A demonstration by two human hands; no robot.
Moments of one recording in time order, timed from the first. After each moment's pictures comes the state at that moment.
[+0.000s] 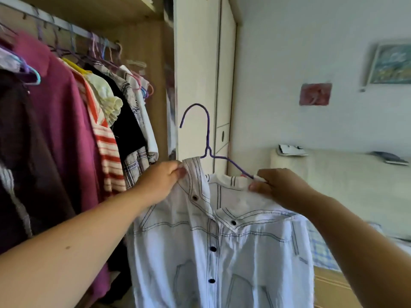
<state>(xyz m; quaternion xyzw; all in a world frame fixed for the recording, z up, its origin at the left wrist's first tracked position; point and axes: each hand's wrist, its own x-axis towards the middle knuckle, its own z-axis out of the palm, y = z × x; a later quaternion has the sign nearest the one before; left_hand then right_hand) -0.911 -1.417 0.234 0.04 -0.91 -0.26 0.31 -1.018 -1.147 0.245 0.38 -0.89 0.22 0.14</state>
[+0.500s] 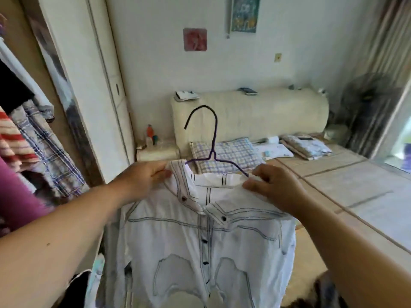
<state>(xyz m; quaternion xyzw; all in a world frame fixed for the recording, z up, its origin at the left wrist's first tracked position) -0.833 -1.355 0.138 -0.27 -0.92 -0.26 0.11 -0.763 -1.029 0.122 0.07 -0.92 0.34 0.18</state>
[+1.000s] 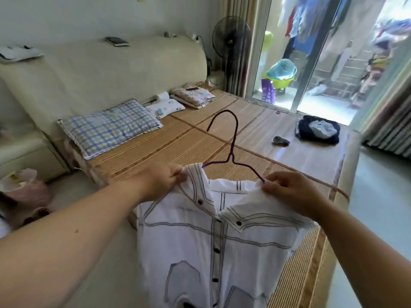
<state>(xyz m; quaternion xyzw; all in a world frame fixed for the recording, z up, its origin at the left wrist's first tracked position) -0.769 -1.019 0.038 -0.52 -0.82 -0.17 -0.13 -0.514 -0.802 0.040 -0.24 -0.90 0.35 0.12</state>
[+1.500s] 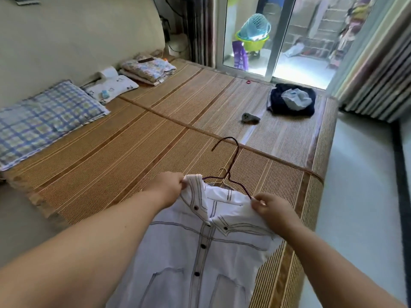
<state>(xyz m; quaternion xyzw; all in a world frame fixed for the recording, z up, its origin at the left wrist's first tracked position) -0.748 -0.705 -0.106 -0.45 -0.87 -0.07 -0.18 -0.494 -0.564 -0.132 -0.46 -0.82 0.34 0.03</state>
